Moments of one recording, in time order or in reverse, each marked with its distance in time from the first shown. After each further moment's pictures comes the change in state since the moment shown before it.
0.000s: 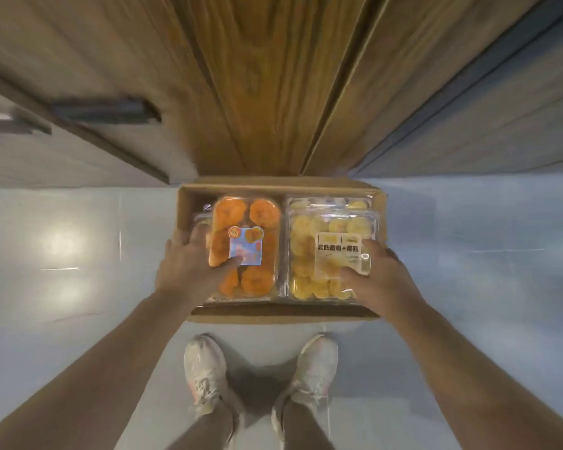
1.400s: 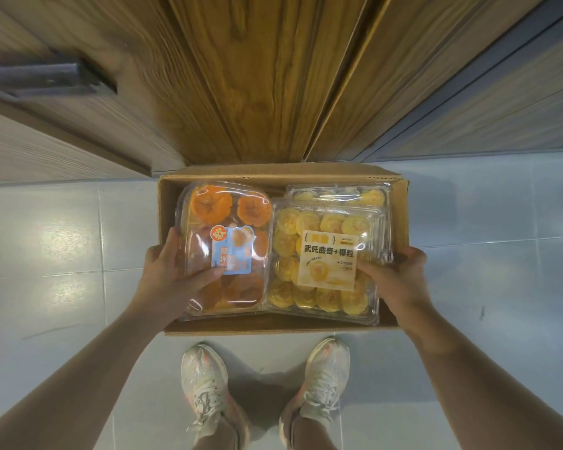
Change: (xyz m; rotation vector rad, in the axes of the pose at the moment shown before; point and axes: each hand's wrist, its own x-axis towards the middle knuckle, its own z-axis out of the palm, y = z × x) left_hand 0.050 -0.062 0.054 -0.407 -0.110 0.010; right_hand 0.077 0.064 0.070 0.596 0.190 0.288
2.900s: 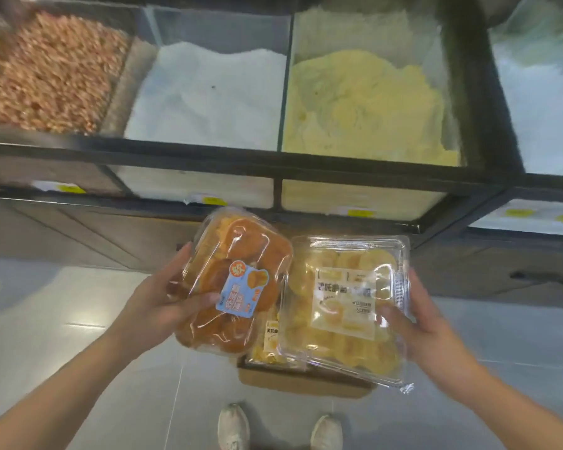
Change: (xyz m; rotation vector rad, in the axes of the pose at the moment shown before) left_hand -0.323 0.181 -0.315 -0.220 0.199 0.281; right_hand -0.363 -0.231 -0.224 0.214 -0.492 -0.749
